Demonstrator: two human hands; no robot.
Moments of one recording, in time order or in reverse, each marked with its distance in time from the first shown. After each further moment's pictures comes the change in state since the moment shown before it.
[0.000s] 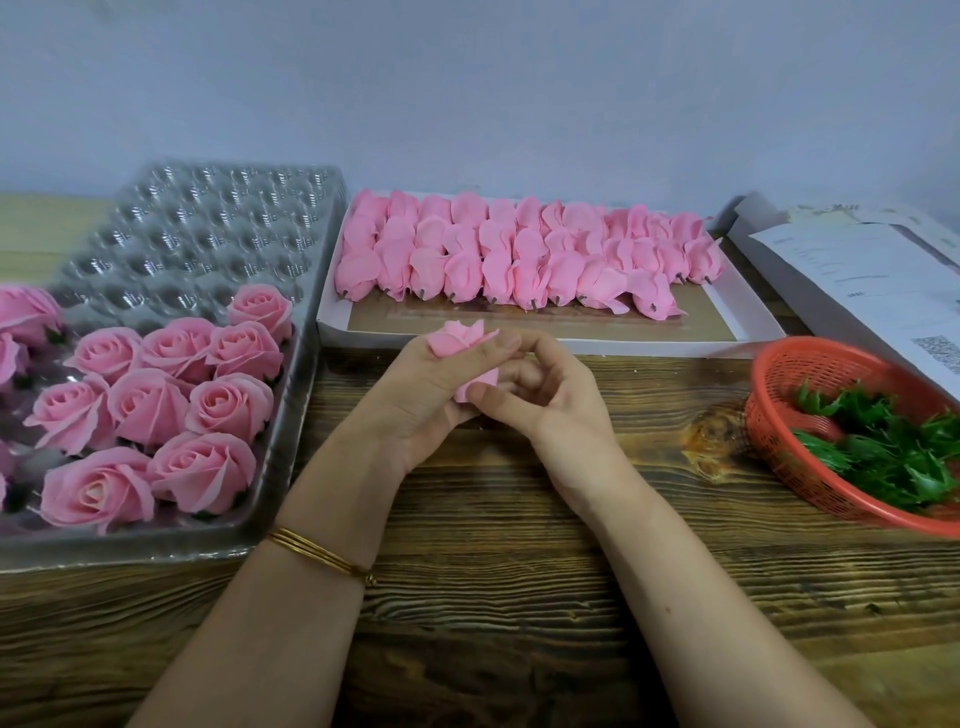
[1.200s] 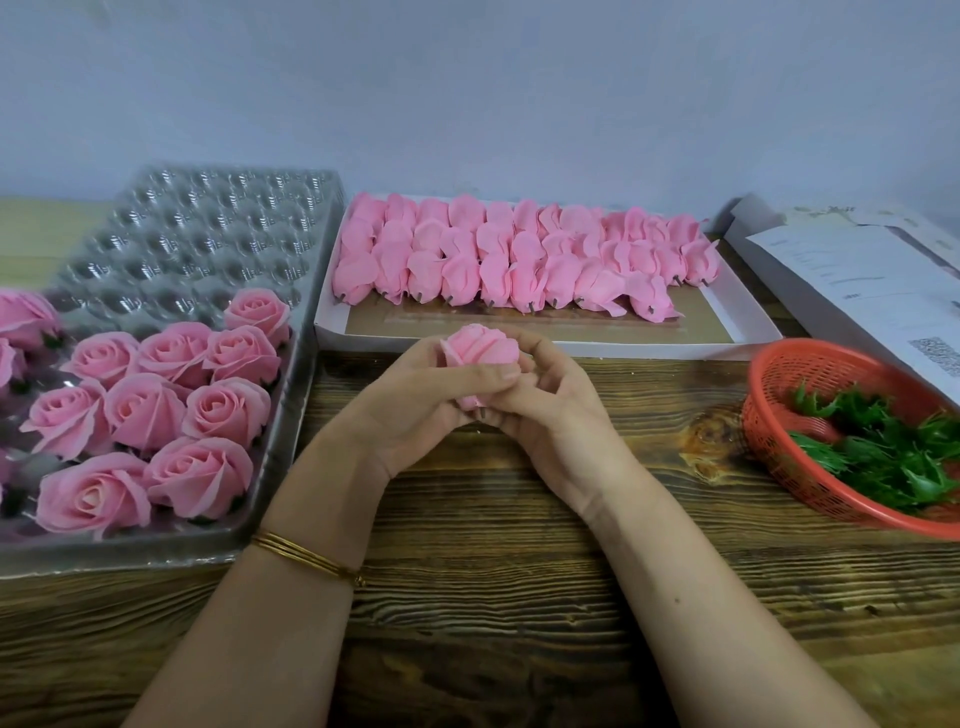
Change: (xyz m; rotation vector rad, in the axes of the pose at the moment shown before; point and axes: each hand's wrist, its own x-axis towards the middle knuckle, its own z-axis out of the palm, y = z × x) left_hand -0.007 0.005 -0.004 0.145 -0.214 0.031; right_hand 0.004 -0.003 -0.001 0.291 -0.059 0.143
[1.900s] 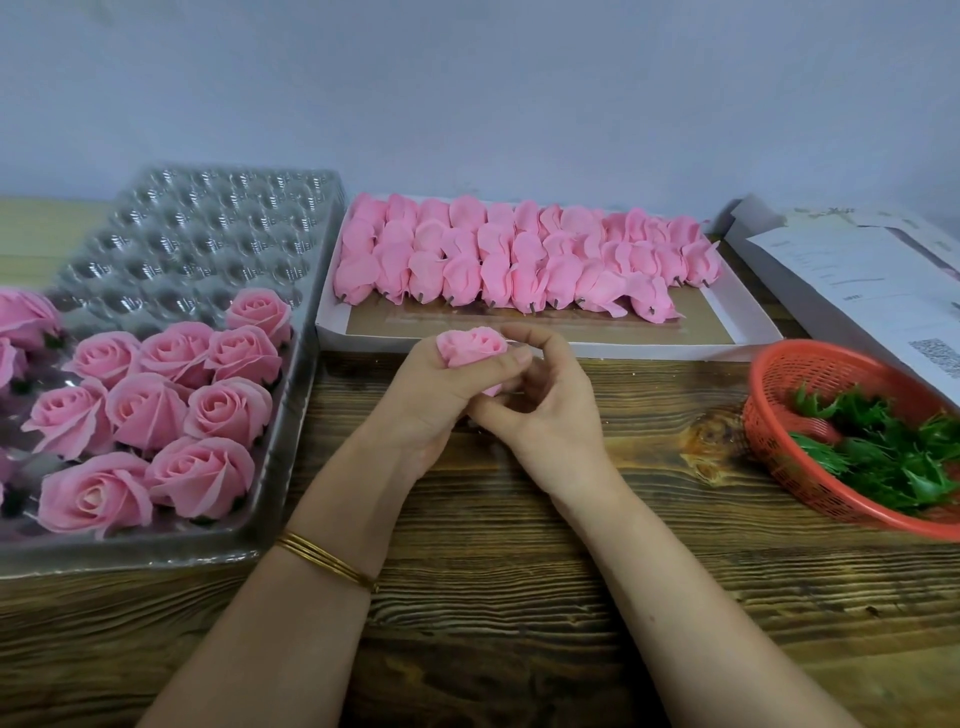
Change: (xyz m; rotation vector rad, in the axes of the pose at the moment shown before) left_hand 0.011 -0.010 0.011 0.050 0.260 0.062; right_hand 0.001 0.011 0.004 -0.428 0.186 -0.219
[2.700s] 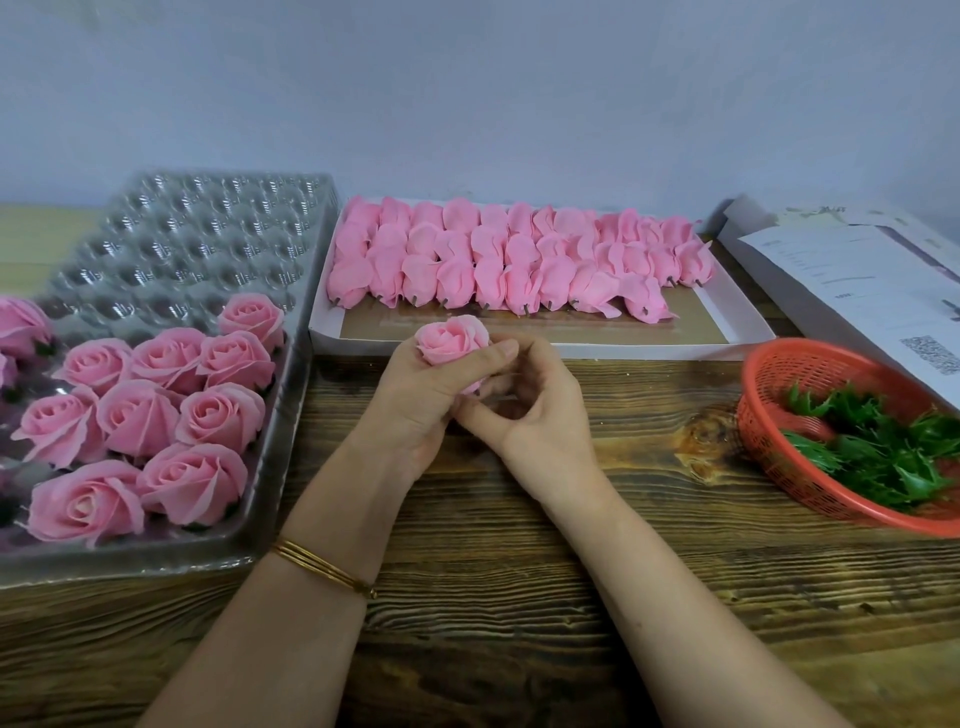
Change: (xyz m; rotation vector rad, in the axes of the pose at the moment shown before) left_hand -0.002 0.003 0.006 -0.124 0.112 0.025; right_hand -0.002 0.004 0.004 -0.062 0.014 -0.060
